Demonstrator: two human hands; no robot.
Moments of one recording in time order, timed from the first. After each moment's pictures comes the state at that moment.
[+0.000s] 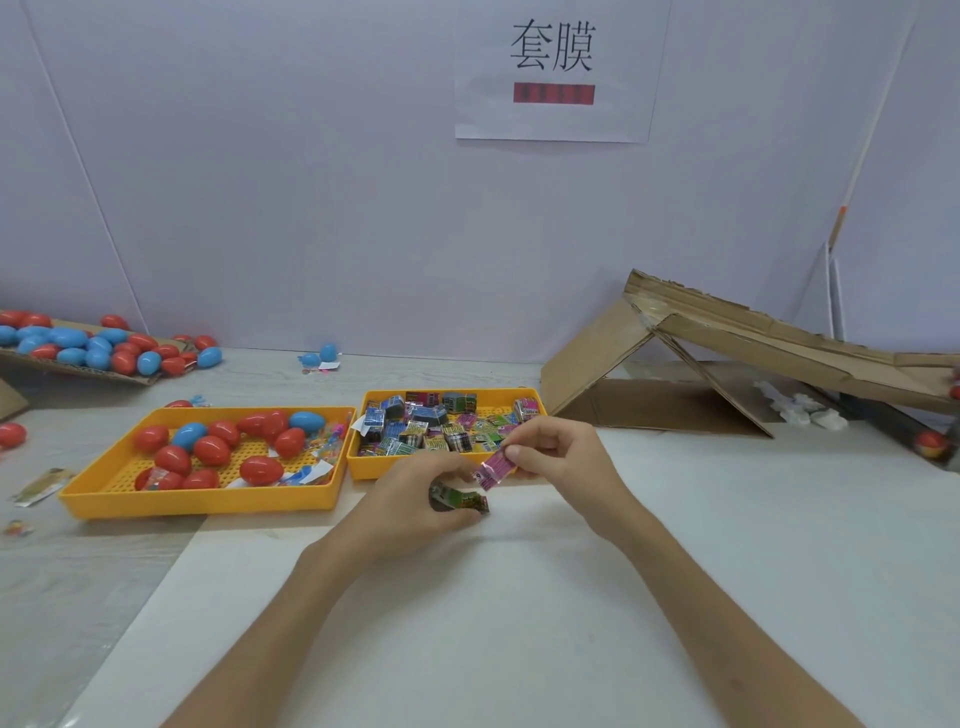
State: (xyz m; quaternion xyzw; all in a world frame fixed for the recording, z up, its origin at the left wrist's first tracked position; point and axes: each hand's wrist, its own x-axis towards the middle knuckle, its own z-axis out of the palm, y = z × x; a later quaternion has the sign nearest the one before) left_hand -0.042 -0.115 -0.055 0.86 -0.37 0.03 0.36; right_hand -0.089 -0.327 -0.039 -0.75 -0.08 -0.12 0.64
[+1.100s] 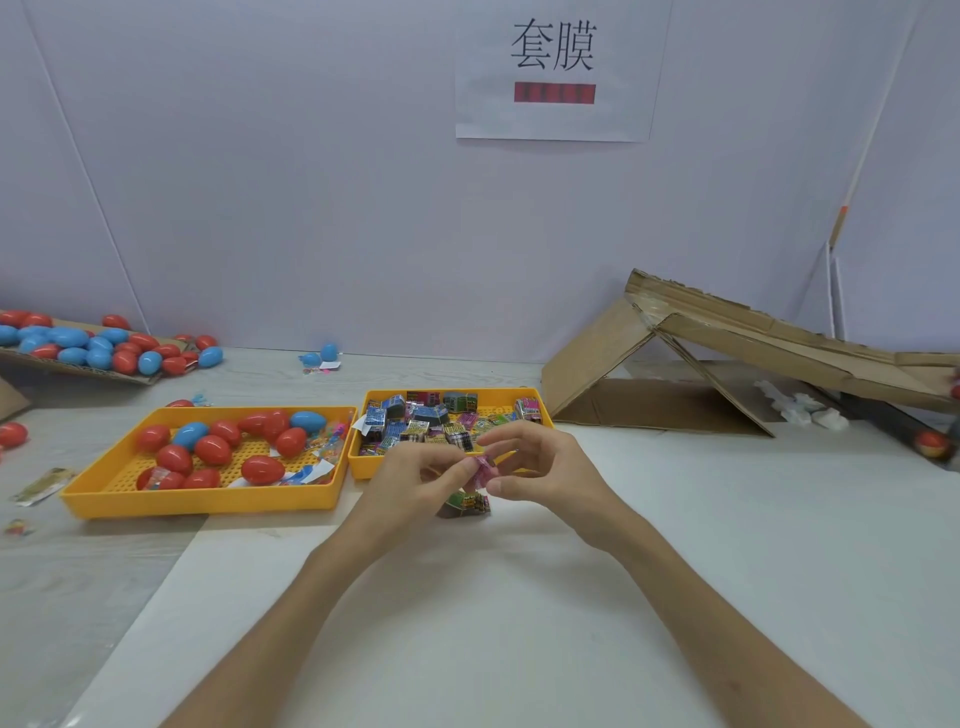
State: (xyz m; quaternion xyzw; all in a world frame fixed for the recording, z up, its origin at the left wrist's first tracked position) left_hand -0.047 -0.120 -0.047 0.79 -0.33 0.02 0.51; right_hand -0.098 -0.315 -0.037 -0.75 -0.13 -0.06 0.64
